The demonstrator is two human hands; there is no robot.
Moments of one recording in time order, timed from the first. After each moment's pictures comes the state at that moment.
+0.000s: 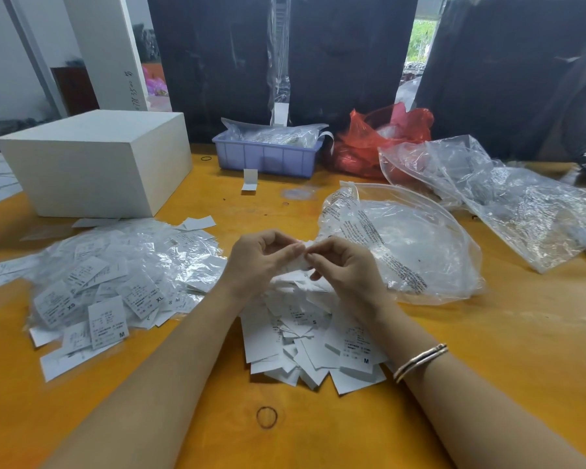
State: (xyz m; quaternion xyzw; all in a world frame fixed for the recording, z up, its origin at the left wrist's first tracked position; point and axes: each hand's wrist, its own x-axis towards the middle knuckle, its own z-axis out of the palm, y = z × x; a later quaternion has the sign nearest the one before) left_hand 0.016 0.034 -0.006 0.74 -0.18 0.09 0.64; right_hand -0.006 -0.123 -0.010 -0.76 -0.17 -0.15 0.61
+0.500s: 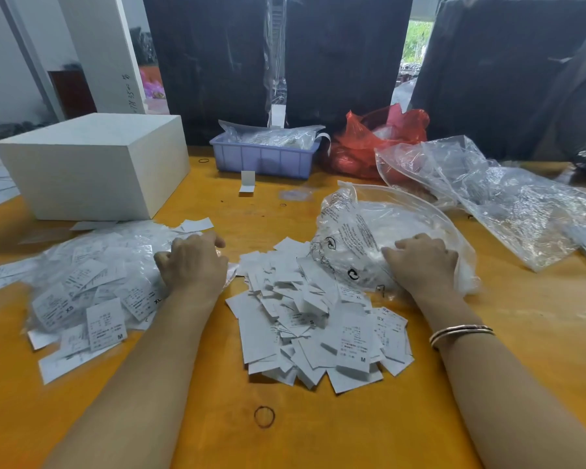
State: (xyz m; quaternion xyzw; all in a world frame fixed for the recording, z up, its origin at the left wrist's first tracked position) left_hand 0.036 0.085 -0.016 0.96 0.10 0.22 0.13; right_hand 0.023 -0.216 -0.010 -0.97 0.16 -0.16 0.09
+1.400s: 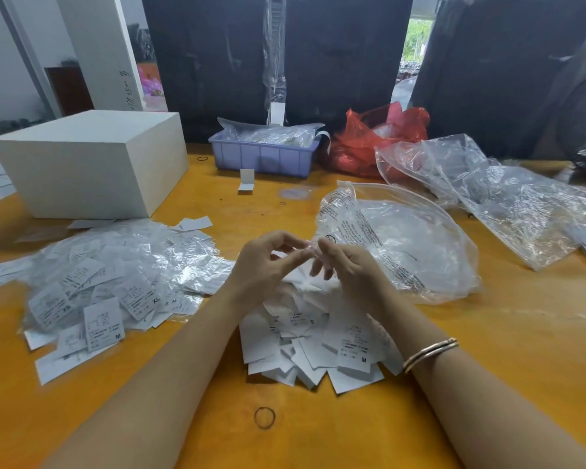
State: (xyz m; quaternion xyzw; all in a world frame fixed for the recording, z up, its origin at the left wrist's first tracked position) left_hand 0.012 0.028 -0.006 0.78 -0.24 0.09 0.57; right_hand -0.004 -0.138 -0.001 -0.83 -0.18 -0.09 0.52
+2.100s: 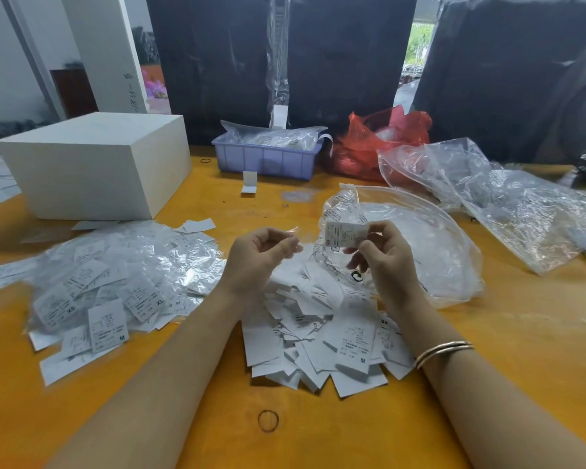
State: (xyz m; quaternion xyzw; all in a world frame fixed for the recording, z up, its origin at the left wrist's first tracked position) left_hand 0.016 0.032 -0.003 0.69 -0.13 0.07 0.71; right_hand 0.000 -0.158 -0.003 -0.72 -0.07 -0.21 0.66
